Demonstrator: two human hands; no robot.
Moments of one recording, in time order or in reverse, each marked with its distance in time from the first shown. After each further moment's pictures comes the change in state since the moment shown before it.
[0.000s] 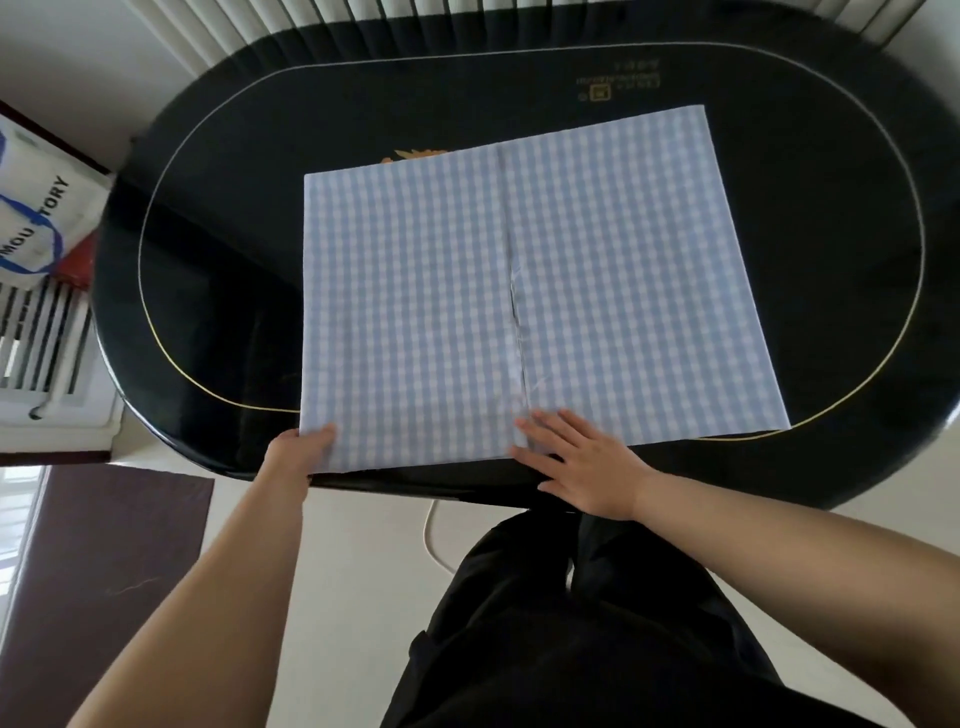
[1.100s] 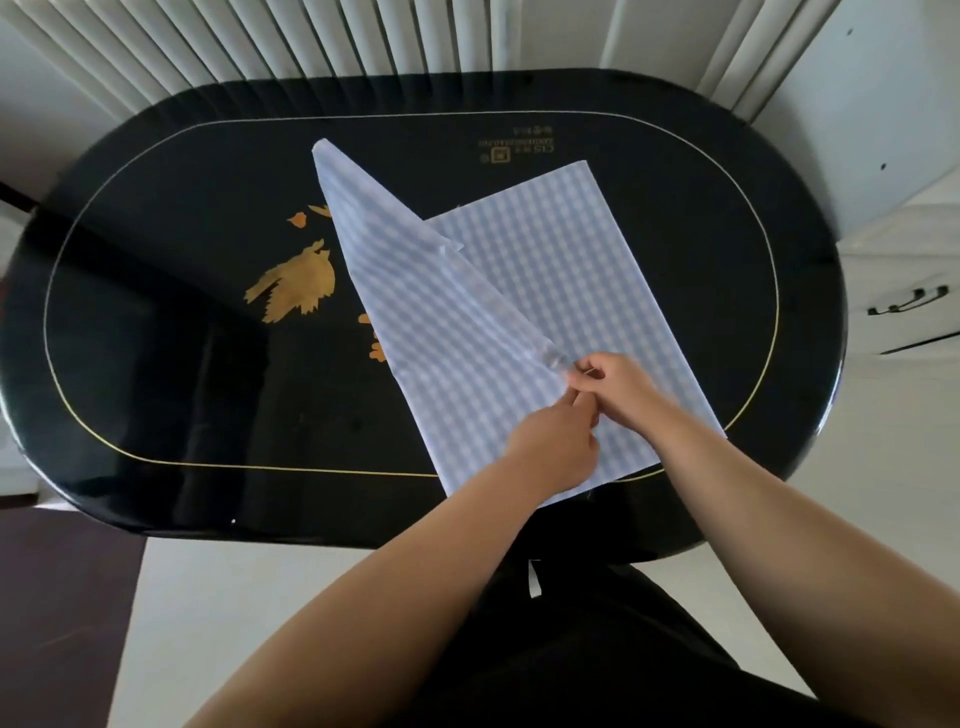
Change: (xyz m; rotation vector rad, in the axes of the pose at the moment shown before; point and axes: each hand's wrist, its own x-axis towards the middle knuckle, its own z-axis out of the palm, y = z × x) left_hand -0.255 0.098 0.279 0.952 -0.545 1.091; right_hand -0.061 0.147 -0.141 1.206 0.169 0.921
